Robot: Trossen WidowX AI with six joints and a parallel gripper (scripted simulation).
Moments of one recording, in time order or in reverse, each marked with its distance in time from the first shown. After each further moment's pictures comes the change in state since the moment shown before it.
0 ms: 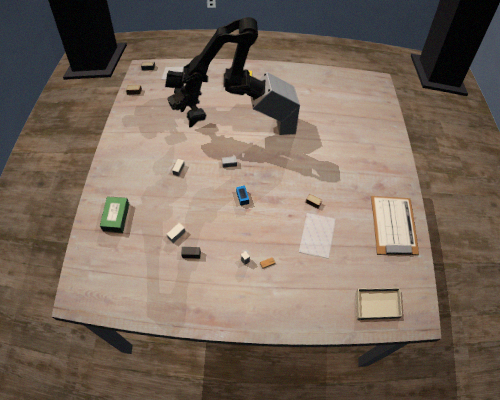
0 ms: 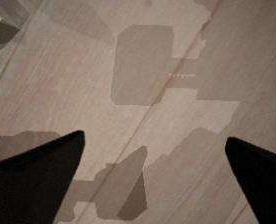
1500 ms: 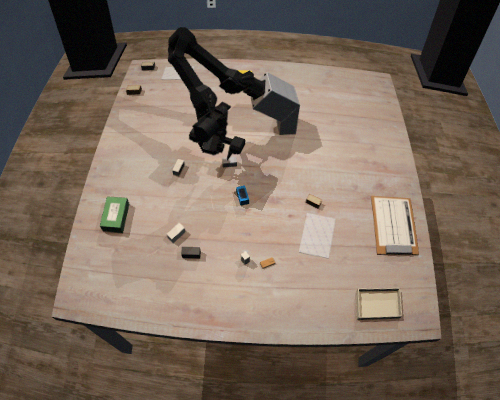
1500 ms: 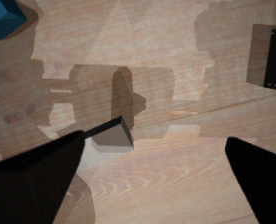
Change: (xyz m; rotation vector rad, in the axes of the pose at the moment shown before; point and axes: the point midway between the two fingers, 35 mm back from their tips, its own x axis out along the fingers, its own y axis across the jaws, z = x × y) arm -0.004 0.208 -0.027 -0.762 0.102 0.106
